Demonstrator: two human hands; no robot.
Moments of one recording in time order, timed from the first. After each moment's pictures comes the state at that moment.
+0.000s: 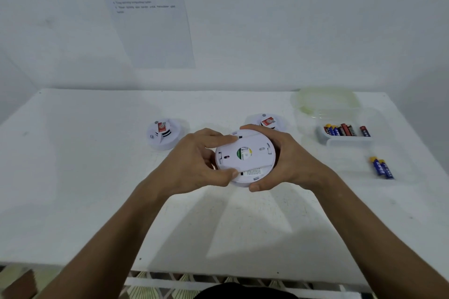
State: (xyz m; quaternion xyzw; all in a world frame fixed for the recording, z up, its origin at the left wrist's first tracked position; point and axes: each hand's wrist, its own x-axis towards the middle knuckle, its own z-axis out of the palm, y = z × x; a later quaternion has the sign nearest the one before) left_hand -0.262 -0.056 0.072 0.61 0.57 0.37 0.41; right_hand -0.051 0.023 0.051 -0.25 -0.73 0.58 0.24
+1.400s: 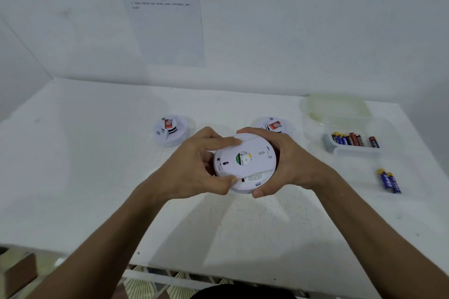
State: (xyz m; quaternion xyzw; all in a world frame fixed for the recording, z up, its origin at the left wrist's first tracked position) left_hand -0.268 -0.062 0.068 0.64 0.54 0.39 0.38; right_hand -0.060 0.031 0.059 -0.21 -0.76 0.58 0.20
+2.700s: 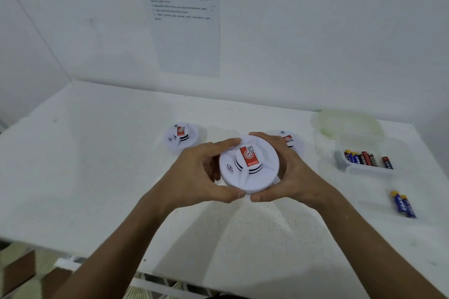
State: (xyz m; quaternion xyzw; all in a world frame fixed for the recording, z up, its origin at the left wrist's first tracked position) left_hand -0.282 -0.069 0.060 0.63 0.57 0.41 0.33; right_hand -0.073 0.037 0.035 -0.26 -0.77 0.53 0.24
